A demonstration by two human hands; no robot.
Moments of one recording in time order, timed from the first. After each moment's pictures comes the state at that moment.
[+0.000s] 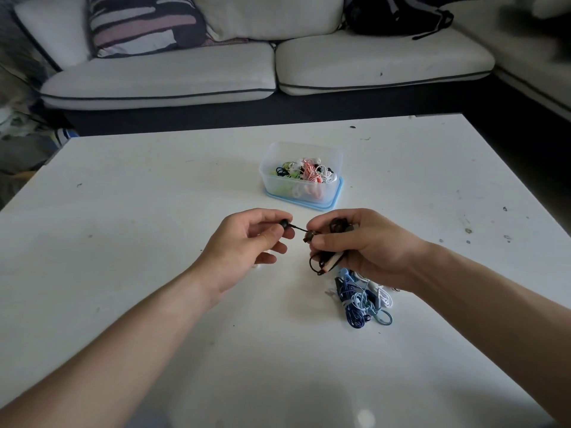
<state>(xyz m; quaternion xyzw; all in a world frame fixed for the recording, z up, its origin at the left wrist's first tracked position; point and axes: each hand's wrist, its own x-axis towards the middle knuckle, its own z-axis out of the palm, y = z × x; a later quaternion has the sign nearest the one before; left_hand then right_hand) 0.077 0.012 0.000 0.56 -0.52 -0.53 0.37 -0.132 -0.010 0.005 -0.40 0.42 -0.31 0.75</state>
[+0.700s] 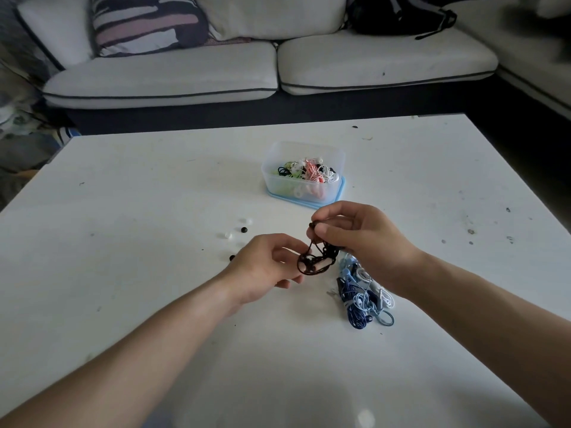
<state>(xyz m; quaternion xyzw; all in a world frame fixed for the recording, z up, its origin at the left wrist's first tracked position) 0.064 0.013 -0.029 0.58 -0.55 -0.55 0.24 -0.128 -0.009 -0.006 -0.51 0.44 -0.38 0.64</state>
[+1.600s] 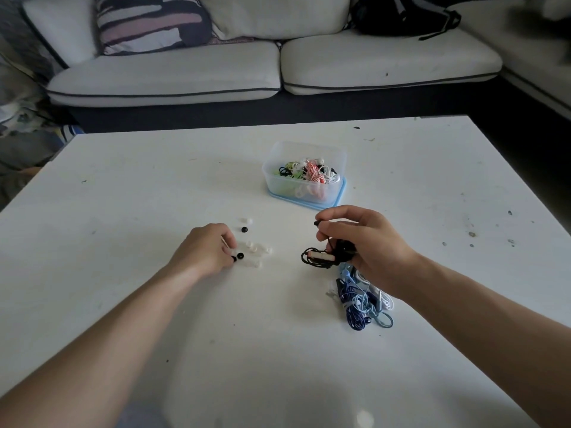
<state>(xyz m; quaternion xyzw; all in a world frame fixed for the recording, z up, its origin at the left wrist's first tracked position) 0.148 -0.023 -0.056 0.76 -0.58 -0.25 0.09 -0.128 -0.014 -0.013 -0.42 0.48 -0.38 0.67</state>
